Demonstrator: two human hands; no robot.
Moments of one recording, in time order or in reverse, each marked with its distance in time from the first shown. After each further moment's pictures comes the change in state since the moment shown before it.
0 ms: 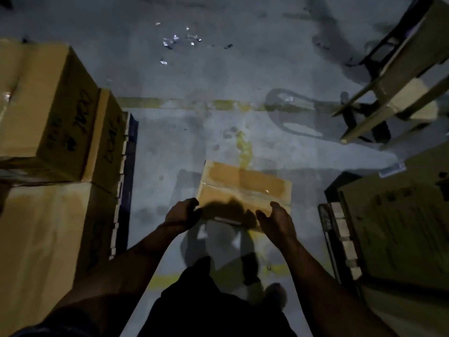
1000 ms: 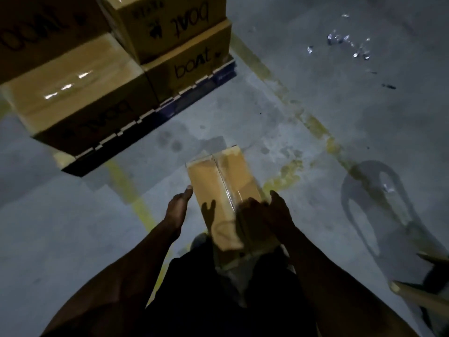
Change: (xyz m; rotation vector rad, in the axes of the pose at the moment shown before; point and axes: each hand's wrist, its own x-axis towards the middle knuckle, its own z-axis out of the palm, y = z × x) left_hand 0.073 0.212 0.171 -1.604 0.648 -0.913; right_hand 0.292 0.025 -0.115 -0.391 -0.547 -0.502
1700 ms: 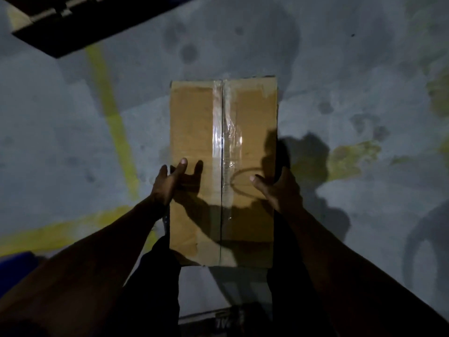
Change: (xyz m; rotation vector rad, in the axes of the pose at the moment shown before) left_hand 0.232 -0.155 0.145 -0.092 0.343 -0.230; right_hand 0.341 0.148 0.097 -0.228 -0.275 -0.059
